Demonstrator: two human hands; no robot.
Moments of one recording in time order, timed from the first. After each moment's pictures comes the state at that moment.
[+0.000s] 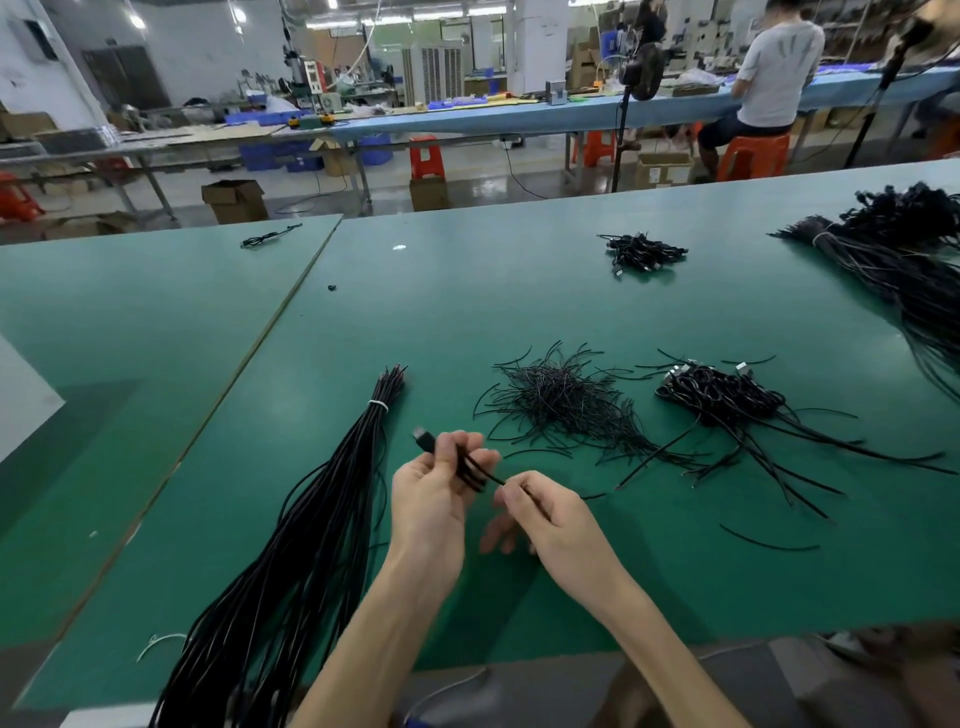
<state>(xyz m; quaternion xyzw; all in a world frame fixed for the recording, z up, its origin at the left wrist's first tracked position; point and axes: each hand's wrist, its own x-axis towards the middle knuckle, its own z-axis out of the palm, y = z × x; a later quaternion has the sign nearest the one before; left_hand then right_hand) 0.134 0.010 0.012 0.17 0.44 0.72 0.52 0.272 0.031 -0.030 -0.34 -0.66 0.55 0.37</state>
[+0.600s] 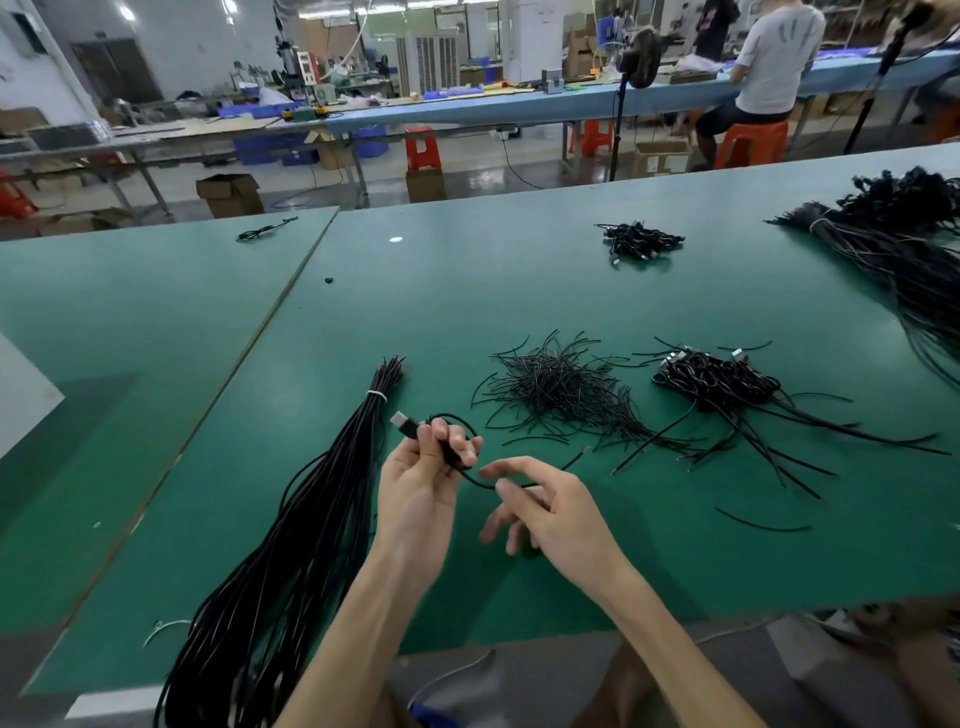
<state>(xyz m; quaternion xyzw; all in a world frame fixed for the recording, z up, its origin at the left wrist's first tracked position) 0.117 0.005 -0.003 0.29 0.34 0.74 0.51 0.274 0.030 -0.029 -0.35 -0.68 0.53 0.36</state>
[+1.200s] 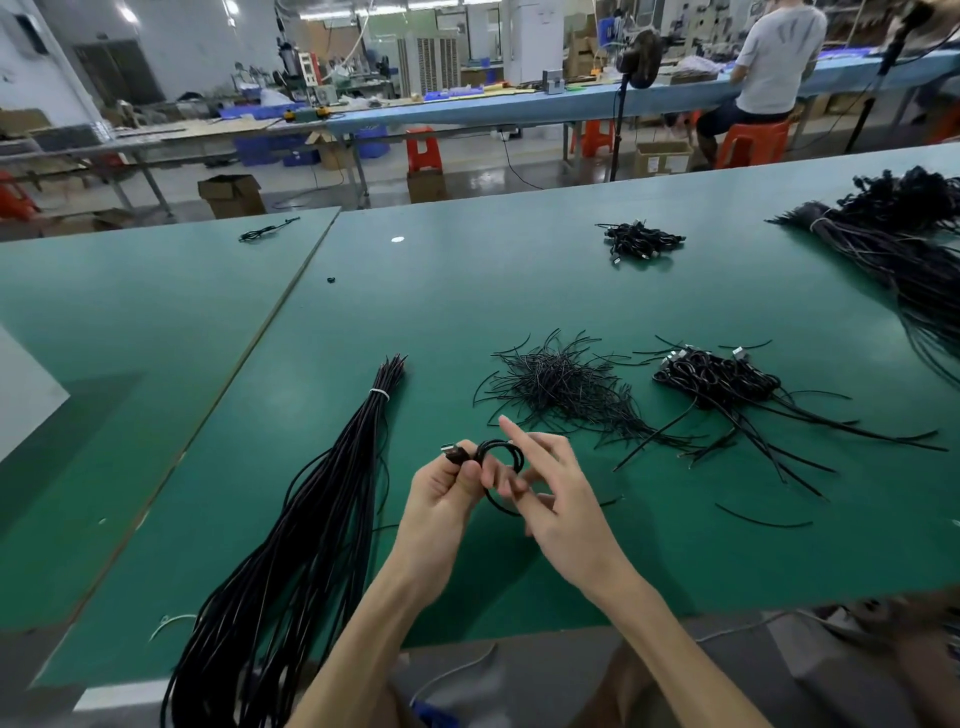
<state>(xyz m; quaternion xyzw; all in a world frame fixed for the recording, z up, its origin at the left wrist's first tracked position) 0.121 -0.006 -0.022 0.47 0.38 0.63 0.49 0.270 0.031 -0.035 -0.35 -0.71 0.43 0.44</state>
